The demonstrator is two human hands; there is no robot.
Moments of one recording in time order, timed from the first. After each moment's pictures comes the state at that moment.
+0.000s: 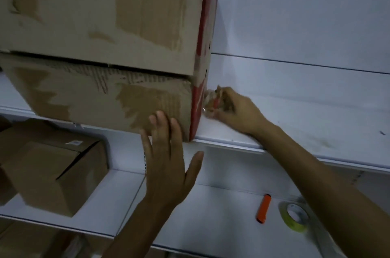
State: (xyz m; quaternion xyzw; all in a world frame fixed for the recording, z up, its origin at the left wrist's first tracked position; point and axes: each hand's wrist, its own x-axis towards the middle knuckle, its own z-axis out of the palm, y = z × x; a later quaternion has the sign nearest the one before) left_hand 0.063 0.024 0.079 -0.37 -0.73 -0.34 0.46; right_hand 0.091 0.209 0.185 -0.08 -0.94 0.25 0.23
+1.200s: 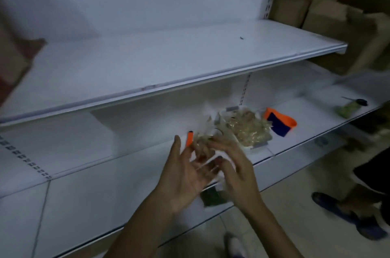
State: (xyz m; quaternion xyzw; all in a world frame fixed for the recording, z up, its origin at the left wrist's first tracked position) left_hand 0.217 0.164 0.021 -0.04 -0.38 -0.63 -0.67; right_hand 0.339 0.215 -0.011 -0.30 -0.71 0.47 0.44
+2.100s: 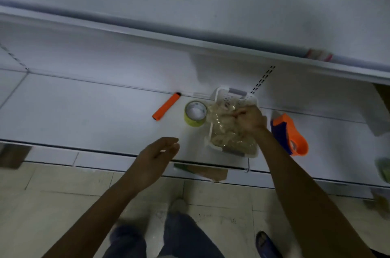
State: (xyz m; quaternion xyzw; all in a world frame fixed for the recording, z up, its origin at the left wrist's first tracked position) left_hand 0.312 0.295 -0.076 -0.17 -0.77 -0.48 -0.39; right_hand 0.363 0.598 -0.145 -0.50 -0.75 0.42 0.04
